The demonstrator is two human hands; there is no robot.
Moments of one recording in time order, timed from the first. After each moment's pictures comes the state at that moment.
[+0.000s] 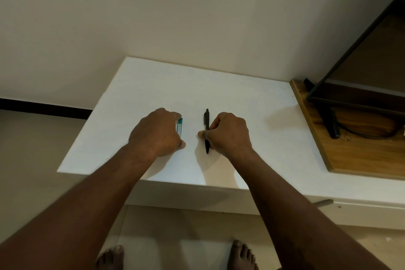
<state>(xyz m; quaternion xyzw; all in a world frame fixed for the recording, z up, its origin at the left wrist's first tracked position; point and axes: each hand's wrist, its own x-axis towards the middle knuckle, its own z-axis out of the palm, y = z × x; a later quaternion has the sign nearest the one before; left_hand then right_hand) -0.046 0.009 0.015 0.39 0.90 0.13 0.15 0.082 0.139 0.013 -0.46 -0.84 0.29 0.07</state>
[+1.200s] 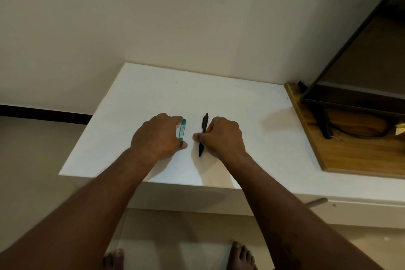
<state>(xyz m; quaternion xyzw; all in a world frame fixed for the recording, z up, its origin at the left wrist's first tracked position) -0.044 0.012 0.003 0.42 0.89 0.13 0.09 0.078 0.143 -0.006 -0.44 -0.85 0.26 0.08</state>
